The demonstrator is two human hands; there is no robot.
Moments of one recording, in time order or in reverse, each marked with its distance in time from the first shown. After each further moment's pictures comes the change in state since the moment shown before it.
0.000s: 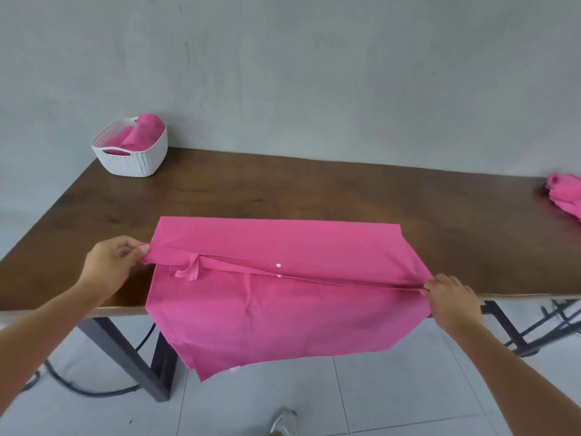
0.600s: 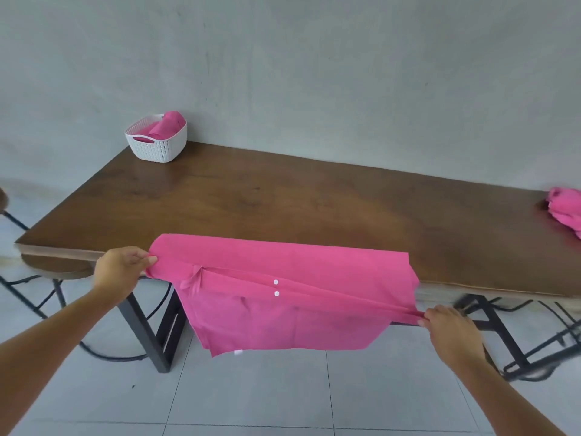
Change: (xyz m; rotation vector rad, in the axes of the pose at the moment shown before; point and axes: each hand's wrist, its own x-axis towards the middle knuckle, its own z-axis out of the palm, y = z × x) left_hand -0.143 0.011 0.026 0.191 0.147 -0.063; right_hand -0.106 0.071 -0.008 0.038 -0.082 -0.116
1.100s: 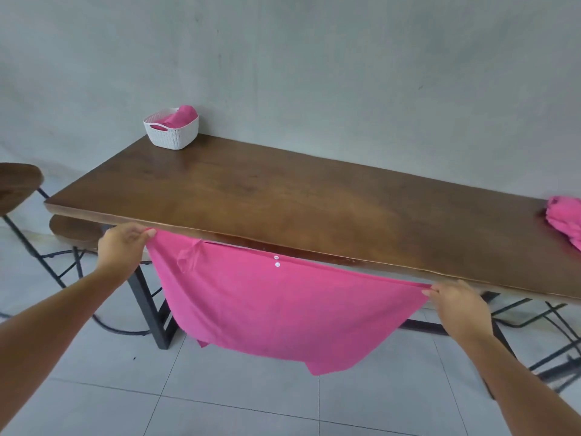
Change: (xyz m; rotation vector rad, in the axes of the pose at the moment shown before) left_hand -0.103 0.040 0.009 -0.077 0.235 -0.015; right_hand -0.017 0.084 -0.029 0.161 0.210 -0.045
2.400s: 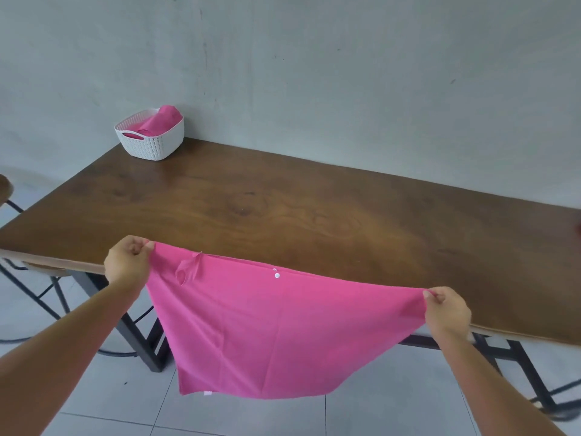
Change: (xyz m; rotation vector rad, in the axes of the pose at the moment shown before) left_hand 0.120 0.004 0.108 -0.078 0.101 -0.282; right_hand 0.145 -0.057 0.082 0.631 0.021 0.652
